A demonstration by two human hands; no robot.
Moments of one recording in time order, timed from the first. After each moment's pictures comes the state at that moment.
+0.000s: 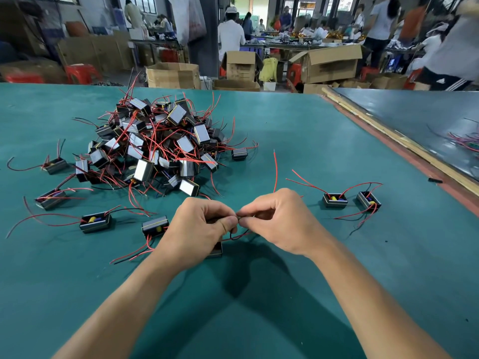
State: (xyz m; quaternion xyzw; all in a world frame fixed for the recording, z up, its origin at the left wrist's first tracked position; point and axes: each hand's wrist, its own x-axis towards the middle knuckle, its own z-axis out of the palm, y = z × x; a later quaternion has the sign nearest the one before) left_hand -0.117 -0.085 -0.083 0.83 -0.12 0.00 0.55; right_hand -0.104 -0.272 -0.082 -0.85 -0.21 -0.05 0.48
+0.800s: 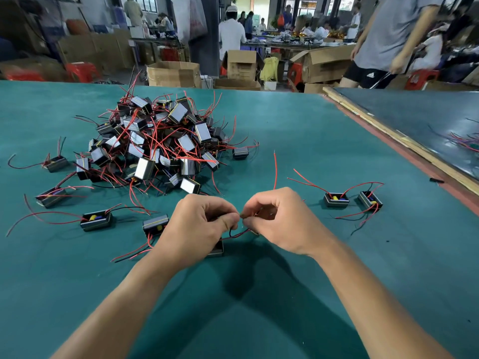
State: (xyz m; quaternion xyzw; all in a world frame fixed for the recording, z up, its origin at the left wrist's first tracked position) left_hand -0.117 -0.082 -0.082 0.83 -0.15 0.03 0.53; right_hand -0.107 -0.273 -0.076 -0.86 -0.21 -0.03 0.47
